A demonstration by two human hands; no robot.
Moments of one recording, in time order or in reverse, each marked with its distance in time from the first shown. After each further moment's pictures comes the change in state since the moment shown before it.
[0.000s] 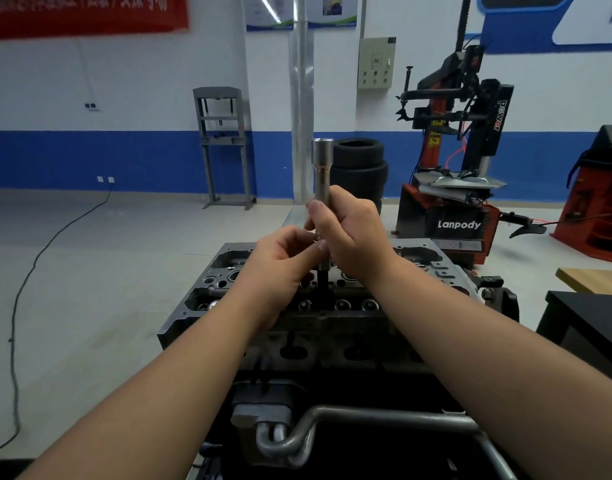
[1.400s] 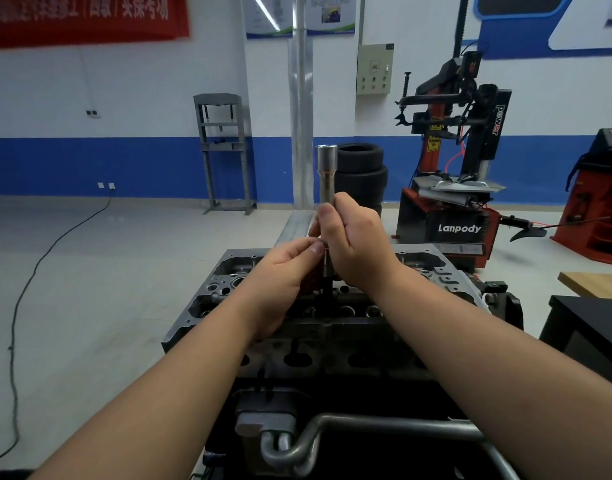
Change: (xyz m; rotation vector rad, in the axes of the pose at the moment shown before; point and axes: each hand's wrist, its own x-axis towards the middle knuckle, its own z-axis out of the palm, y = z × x) left_hand -0.001 0.007 -0.004 -0.043 -0.137 -0.100; right_hand -0.001 0.004 0.004 -0.074 0.049 -0.050
